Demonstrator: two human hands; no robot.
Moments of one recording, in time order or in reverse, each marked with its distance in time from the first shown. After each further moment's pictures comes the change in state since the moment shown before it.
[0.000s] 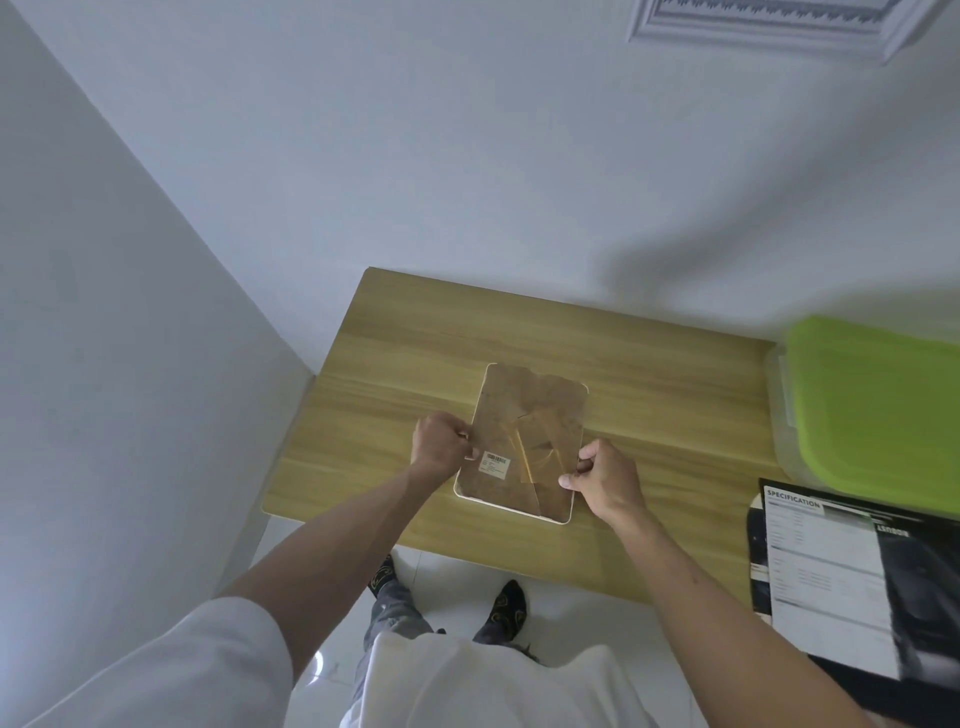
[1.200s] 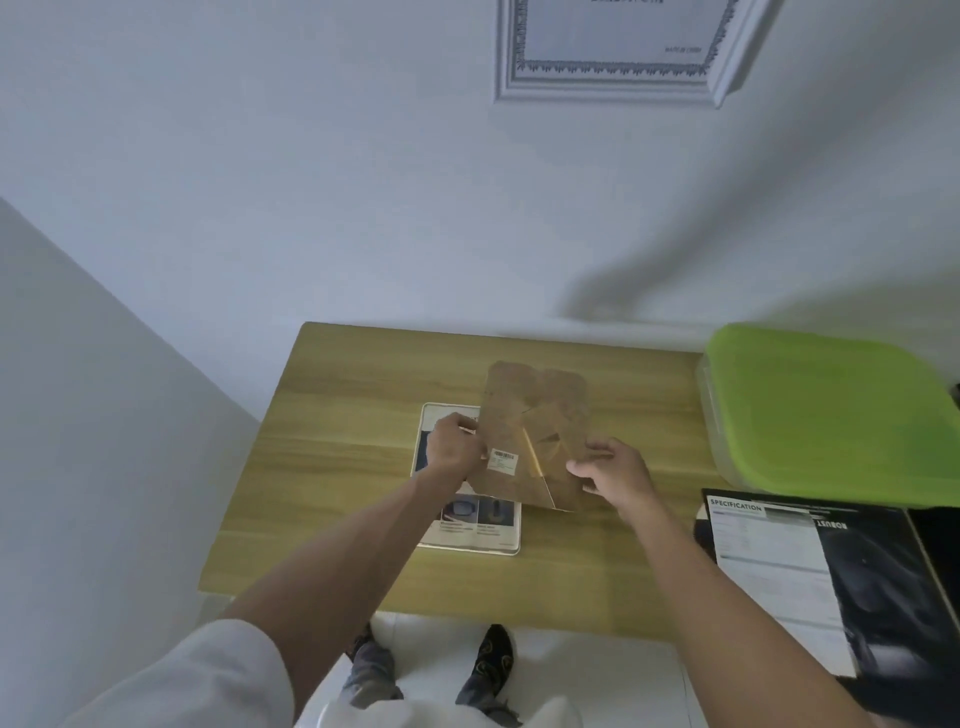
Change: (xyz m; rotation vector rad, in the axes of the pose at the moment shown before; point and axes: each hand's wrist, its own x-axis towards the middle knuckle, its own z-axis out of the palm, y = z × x) left_hand 0.008 0.104 0.053 -0.175 -0.039 -0.116; right_hand 0.038 0.038 -0.081 0.615 0.007 0.183
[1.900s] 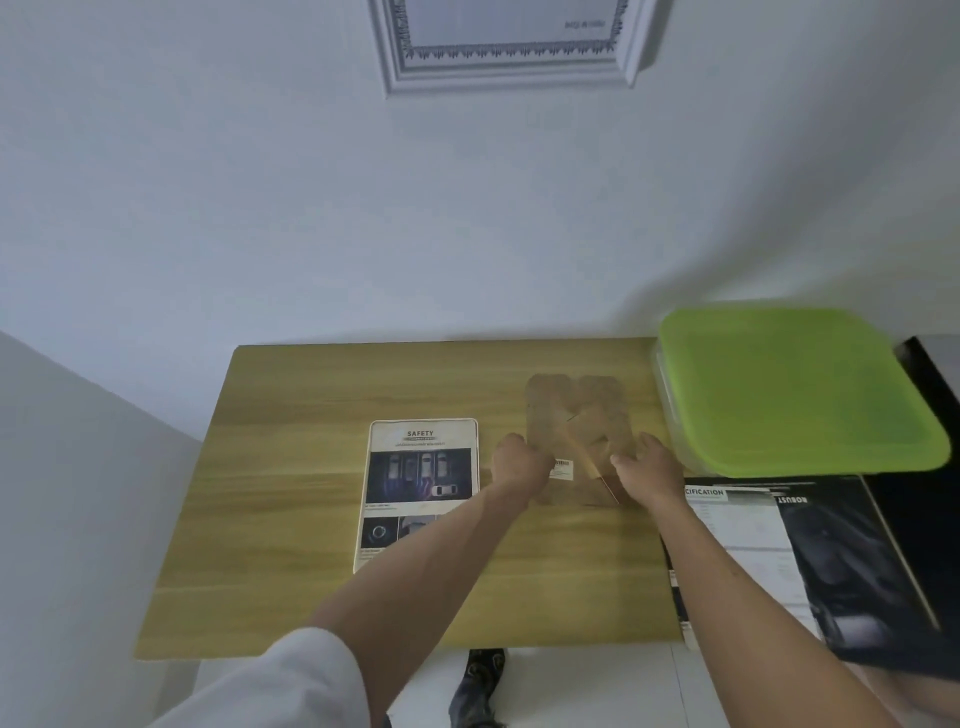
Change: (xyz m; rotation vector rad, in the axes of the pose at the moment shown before) left_hand -0.021 0.040 0.130 0.139 -0.218 0.007; right_hand 0.025 0.017 -0.079 -0.375 0.322 0.066
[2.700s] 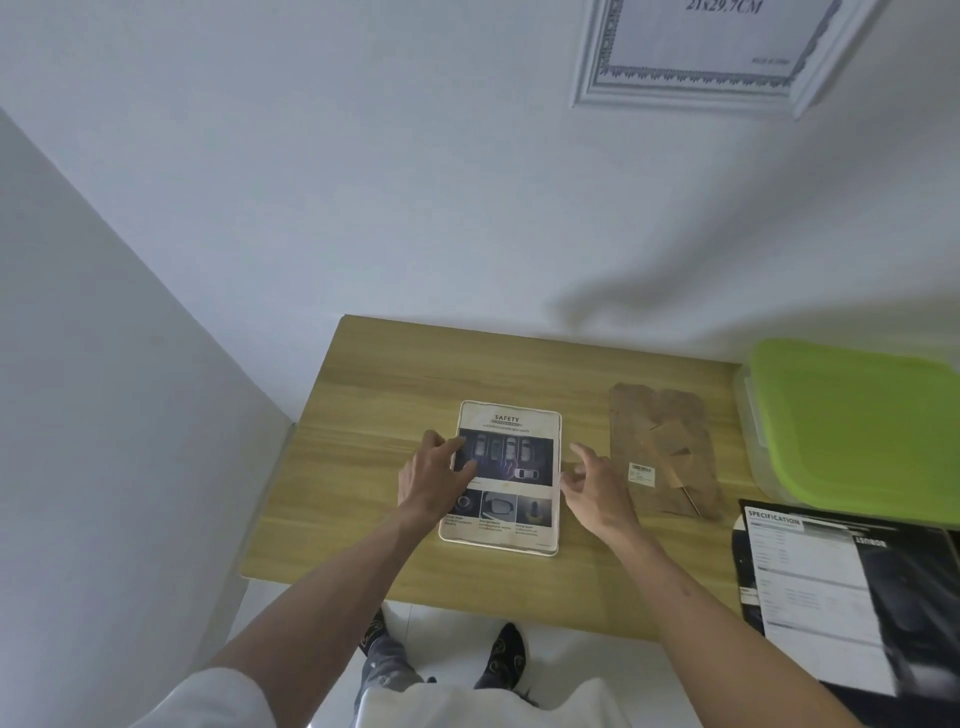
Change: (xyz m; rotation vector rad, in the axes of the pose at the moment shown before) left_hand -0.014 -0.151 -0.177 0.422 0.389 0.362; right_hand -0.096 -0.055 0.118 -0.247 -0.221 -0.469
